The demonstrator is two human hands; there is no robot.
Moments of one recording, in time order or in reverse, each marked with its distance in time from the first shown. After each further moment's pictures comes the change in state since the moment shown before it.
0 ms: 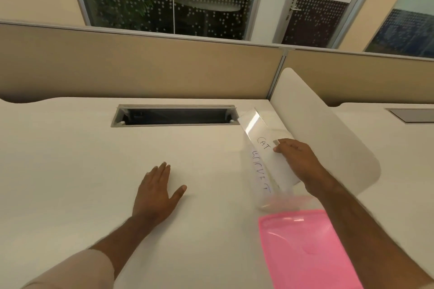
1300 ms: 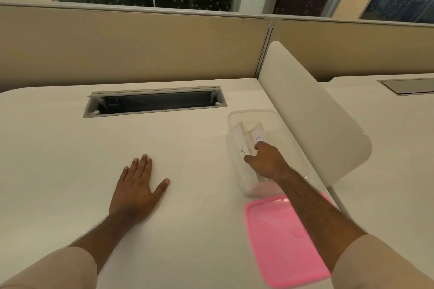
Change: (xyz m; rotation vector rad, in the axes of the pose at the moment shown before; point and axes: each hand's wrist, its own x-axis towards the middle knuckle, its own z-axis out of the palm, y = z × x) left_hand 0.004 -0.008 0.017 0.150 -0.044 0.006; right_hand 0.048 0.077 0.036 -0.659 -0.048 0.067
